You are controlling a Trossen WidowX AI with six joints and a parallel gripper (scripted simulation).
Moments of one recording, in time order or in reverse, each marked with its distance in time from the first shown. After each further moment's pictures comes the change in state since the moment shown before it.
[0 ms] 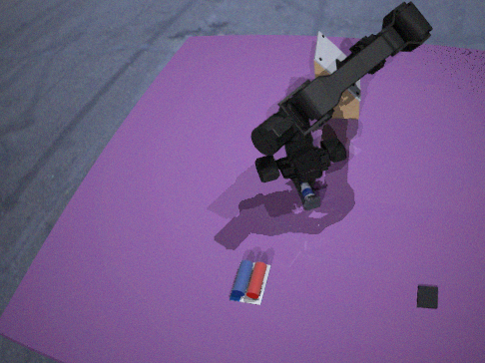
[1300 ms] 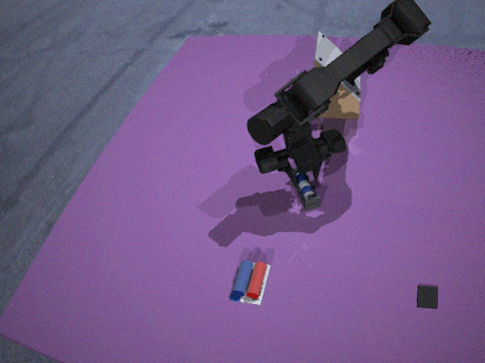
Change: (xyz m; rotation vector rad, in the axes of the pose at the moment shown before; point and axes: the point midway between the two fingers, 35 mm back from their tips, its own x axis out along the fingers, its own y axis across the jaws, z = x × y) arm -0.017 0.003 -0.006 0.019 -0.006 0.010
